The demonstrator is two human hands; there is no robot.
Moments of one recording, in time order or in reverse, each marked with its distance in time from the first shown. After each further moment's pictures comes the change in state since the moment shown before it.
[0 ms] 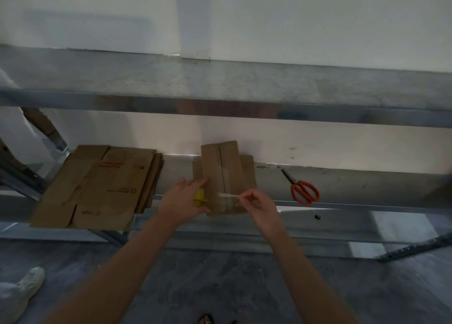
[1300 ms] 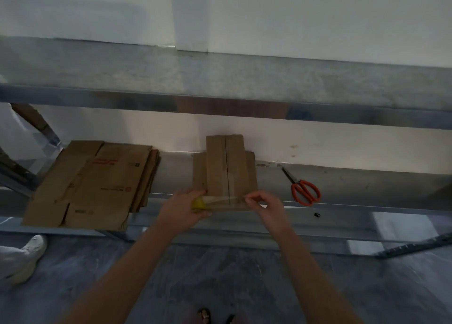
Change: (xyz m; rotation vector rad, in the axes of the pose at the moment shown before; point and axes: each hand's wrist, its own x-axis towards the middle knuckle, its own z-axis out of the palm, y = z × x) left_hand -0.007 0.002 0.022 -0.275 0.014 -0.030; right_hand 0.021 0.031 -0.020 -0.046 0.017 0.030
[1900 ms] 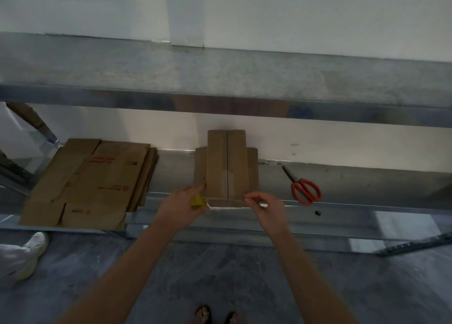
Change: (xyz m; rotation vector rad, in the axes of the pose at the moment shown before) left_hand 0.011 -0.005 0.007 0.016 0.006 -0.024; right_hand 0.005 0.014 0.004 -0.133 0.083 -0.083
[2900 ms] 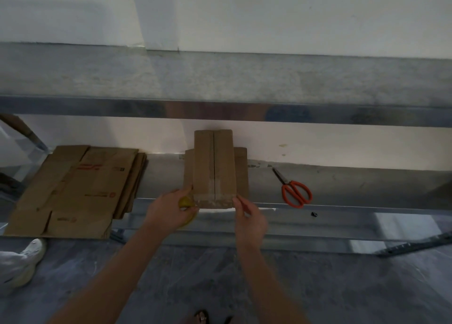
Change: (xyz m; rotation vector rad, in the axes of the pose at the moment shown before) left_hand 0.009 0.013 0.007 0.022 0.044 -0.112; right_hand -0.013 -0.003 0.037 0.235 0.406 0.295
